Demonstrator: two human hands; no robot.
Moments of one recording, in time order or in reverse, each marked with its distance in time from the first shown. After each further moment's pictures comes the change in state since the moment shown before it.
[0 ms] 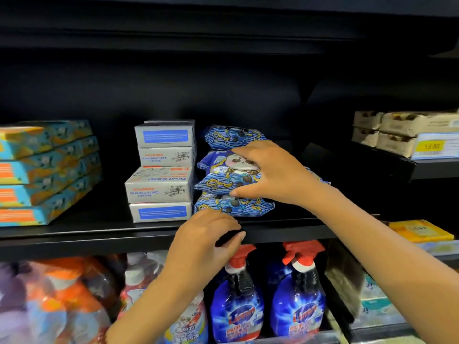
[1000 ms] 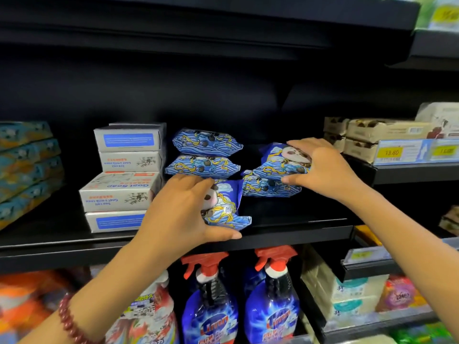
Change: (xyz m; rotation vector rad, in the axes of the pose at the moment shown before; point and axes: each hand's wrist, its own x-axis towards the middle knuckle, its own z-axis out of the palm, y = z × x) left_hand 0.061 0.010 -0.004 0.276 -0.201 -0.066; right_hand -0.044 0.113 -0.030 -0.023 0.195 0.285
